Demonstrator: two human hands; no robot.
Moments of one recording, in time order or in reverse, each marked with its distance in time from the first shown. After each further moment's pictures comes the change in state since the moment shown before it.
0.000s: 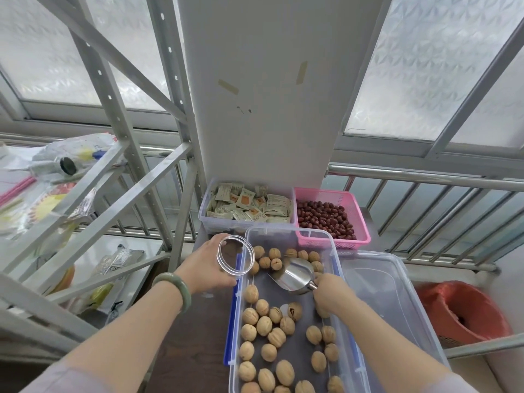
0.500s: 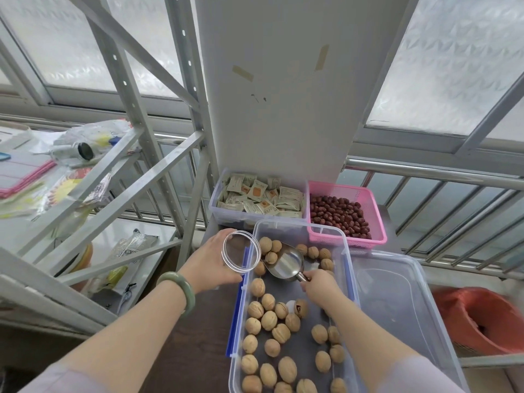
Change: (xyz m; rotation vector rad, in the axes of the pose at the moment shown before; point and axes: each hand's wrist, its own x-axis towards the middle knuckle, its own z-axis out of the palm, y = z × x) left_hand -0.008 0.003 0.006 -0.074 0.061 -0.012; right_hand 0.045 -0.018 0.025 0.474 0.001 -0.054
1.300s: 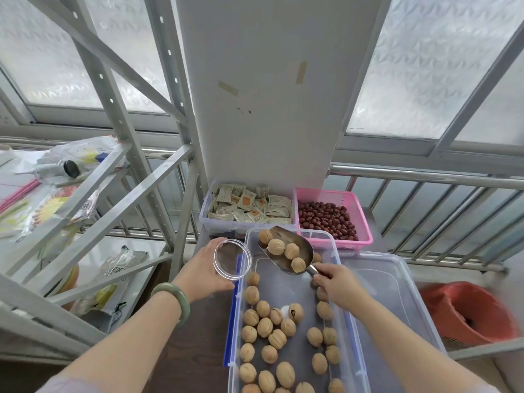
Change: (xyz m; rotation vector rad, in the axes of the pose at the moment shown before) left_hand 0.003 -0.008 0.000 0.008 0.004 0.003; right_hand -0.052 0.021 -0.046 0.337 0.157 -0.151
